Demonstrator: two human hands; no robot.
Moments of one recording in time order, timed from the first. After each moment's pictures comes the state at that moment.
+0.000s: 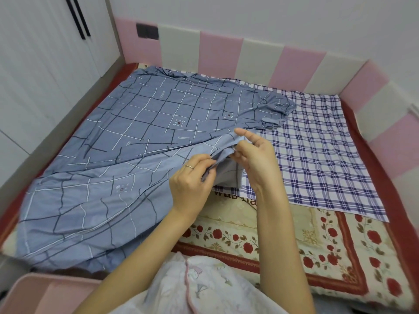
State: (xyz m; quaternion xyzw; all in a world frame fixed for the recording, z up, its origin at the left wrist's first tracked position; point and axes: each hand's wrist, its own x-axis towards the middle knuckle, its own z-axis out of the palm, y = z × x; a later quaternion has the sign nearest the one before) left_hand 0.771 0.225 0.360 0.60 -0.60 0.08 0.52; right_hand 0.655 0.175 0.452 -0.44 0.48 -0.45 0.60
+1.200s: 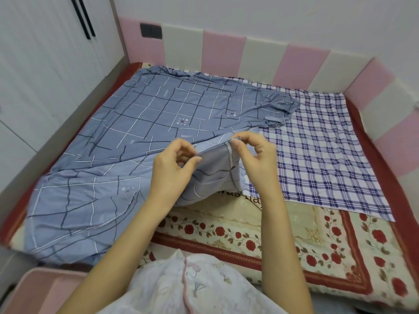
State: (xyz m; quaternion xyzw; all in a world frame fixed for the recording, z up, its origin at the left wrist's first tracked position) left_hand 0.805 0.245 0.402 0.62 -0.51 -0.21 0.55; right_hand 0.641 0.183 0.424 -0.69 0.41 -0.49 0.34
